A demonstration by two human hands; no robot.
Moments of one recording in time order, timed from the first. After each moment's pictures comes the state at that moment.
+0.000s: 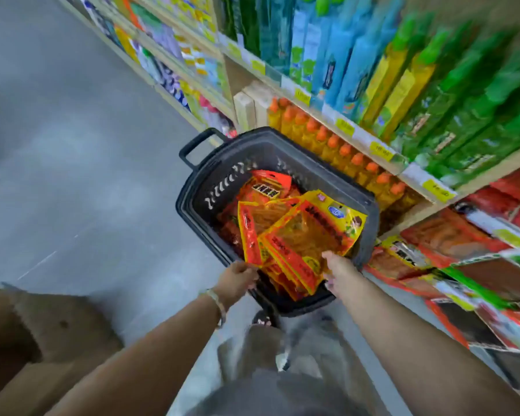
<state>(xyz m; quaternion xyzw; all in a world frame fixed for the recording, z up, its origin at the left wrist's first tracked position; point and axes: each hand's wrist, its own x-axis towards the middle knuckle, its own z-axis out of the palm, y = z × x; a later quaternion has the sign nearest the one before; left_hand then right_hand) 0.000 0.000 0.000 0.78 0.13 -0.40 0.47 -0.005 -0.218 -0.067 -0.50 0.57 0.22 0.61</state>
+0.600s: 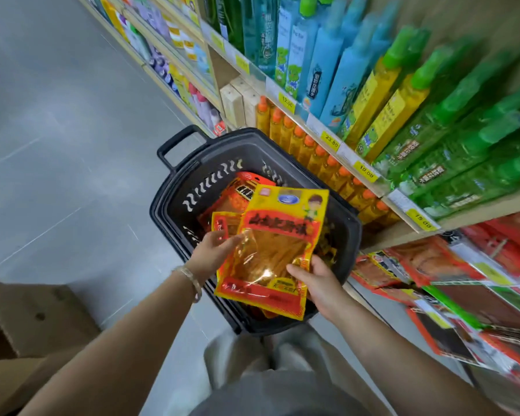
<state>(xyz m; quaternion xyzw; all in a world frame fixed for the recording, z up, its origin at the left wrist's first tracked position) 0.080 -0.028 -0.002 0.78 0.18 -0.35 0.49 -0.003 -0.242 -0.018 -0.56 0.33 0.23 0.73</state>
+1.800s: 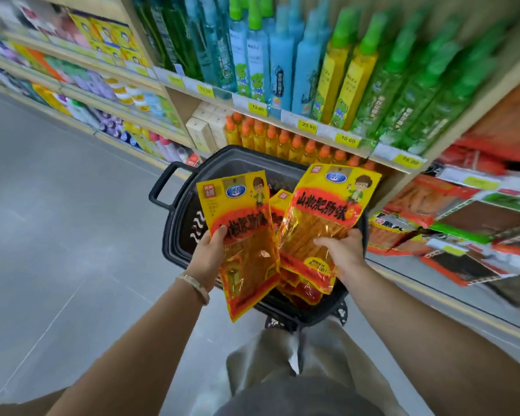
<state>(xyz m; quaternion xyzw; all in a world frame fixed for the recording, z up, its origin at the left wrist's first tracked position) 0.109 0.024 0.031 0.73 0.12 -0.33 0.58 0.004 -0.199 -0.028 -0.57 0.56 -0.03 0.60</state>
